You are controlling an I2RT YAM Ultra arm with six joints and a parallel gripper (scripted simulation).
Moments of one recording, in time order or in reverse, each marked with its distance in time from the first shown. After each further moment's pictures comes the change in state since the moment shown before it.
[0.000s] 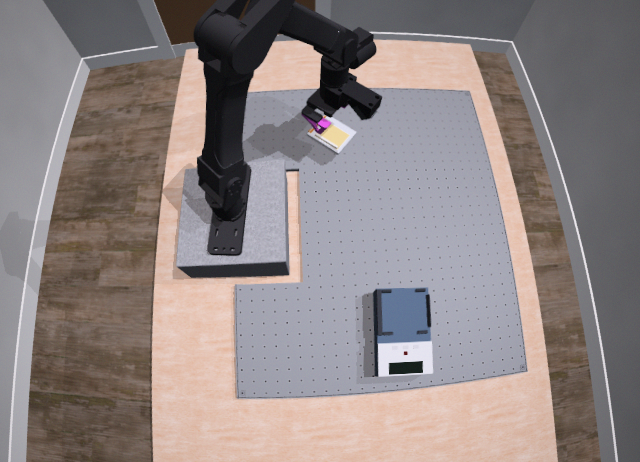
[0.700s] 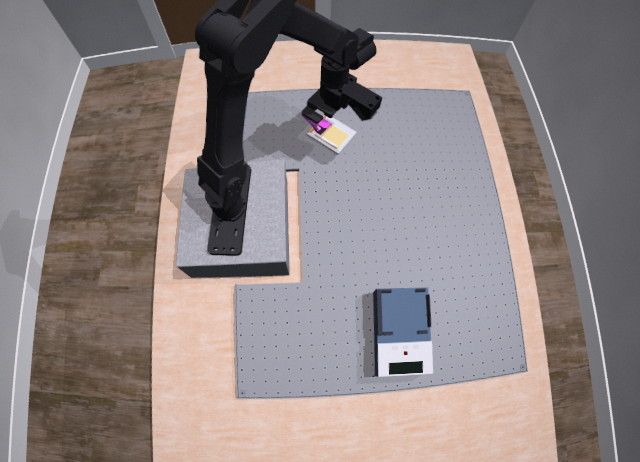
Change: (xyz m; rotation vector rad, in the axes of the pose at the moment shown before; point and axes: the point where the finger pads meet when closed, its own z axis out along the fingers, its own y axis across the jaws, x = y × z) arm 0.000 0.000 0.003 0.002 0.000 0.000
